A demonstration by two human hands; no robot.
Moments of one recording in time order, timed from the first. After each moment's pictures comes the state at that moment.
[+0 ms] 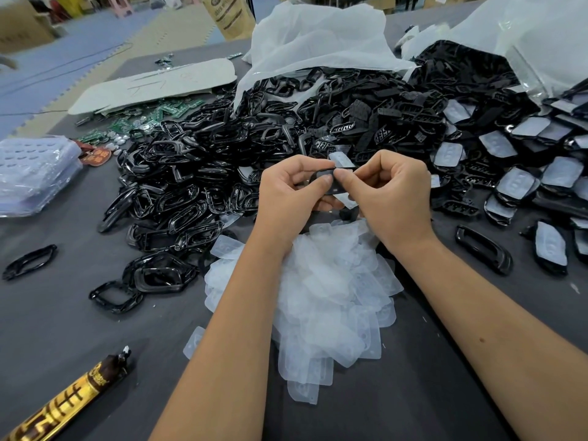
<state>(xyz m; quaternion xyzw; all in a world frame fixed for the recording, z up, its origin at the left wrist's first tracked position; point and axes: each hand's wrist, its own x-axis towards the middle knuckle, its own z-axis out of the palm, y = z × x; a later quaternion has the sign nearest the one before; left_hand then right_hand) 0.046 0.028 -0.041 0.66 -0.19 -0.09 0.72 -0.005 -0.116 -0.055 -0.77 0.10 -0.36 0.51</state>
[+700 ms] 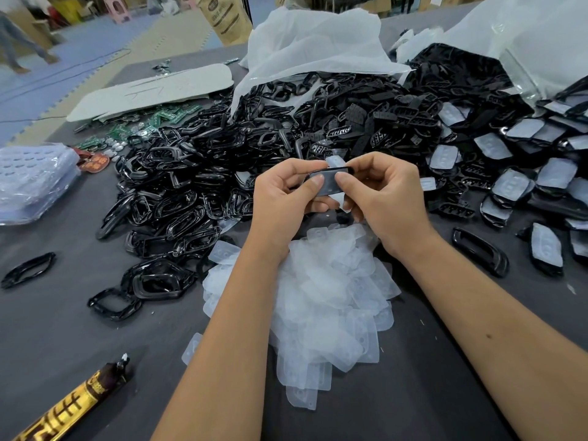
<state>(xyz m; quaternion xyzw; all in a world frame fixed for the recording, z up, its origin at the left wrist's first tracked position) 0.050 0.031 -0.046 0.64 -0.19 -0.09 0.74 -0.001 -0.122 -0.057 -0.70 0.05 -0.26 0.67</state>
